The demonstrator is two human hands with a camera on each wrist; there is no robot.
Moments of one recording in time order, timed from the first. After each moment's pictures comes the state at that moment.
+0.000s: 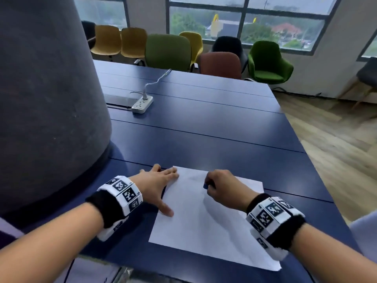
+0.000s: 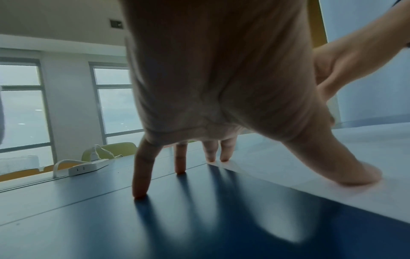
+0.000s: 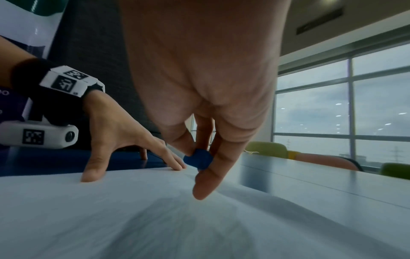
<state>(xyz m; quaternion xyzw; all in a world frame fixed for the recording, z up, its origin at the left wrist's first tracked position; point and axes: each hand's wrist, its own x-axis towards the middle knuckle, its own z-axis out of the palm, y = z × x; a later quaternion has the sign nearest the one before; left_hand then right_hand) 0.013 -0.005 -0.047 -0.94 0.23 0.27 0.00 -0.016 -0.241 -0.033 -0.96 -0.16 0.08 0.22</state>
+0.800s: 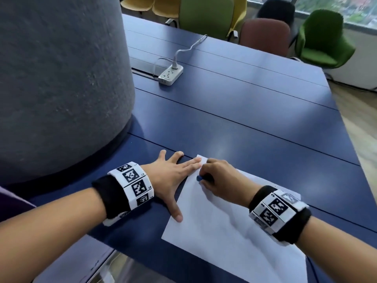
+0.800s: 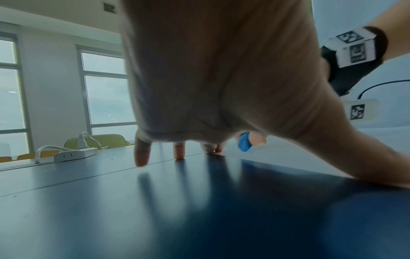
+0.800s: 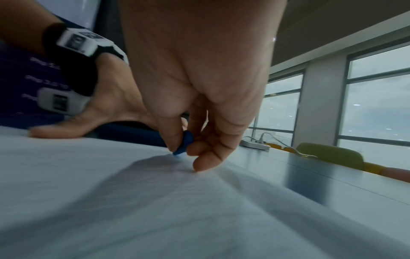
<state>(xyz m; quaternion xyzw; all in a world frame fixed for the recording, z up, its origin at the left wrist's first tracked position) 0.020 0.014 -0.067 -0.92 0.27 0.27 -0.01 0.033 -0.184 -0.062 -0.92 -0.33 0.10 0.18</state>
